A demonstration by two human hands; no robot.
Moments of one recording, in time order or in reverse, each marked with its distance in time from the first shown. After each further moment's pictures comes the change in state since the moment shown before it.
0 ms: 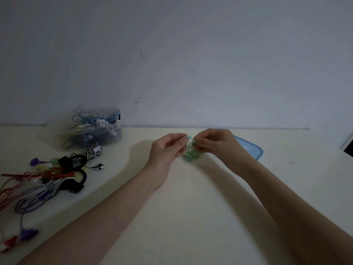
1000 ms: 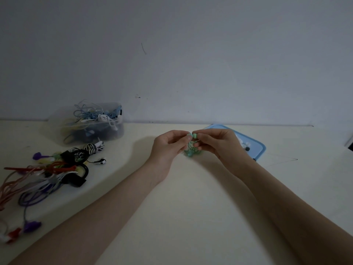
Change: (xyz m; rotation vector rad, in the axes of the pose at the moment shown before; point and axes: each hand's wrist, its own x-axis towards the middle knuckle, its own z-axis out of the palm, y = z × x) left_hand 0.001 -0.002 -0.002 0.071 -0.034 0.018; right_hand -0.005 0.009 0.005 0.137 0.024 0.000
